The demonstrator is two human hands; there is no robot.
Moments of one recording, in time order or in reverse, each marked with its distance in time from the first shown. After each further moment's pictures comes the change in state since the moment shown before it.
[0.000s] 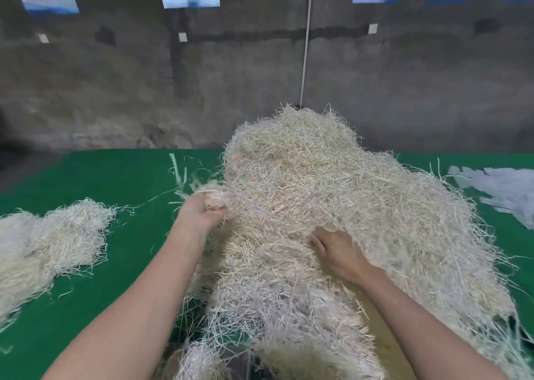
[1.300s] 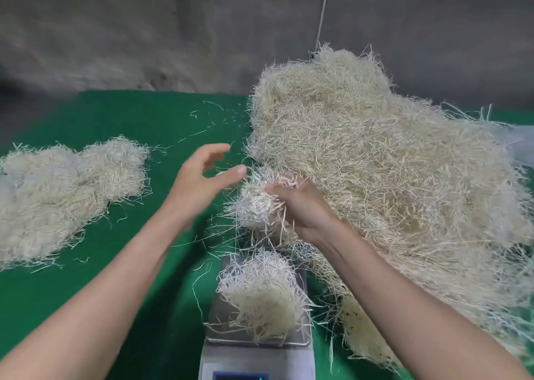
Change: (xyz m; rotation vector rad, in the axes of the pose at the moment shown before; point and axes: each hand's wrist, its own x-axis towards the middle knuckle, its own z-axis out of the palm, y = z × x) left_hand -0.077 -0.035 -0.155 0.293 -0.105 0.406; right_hand -0.039 -0.229 0.042 1.267 -0.187 0.542
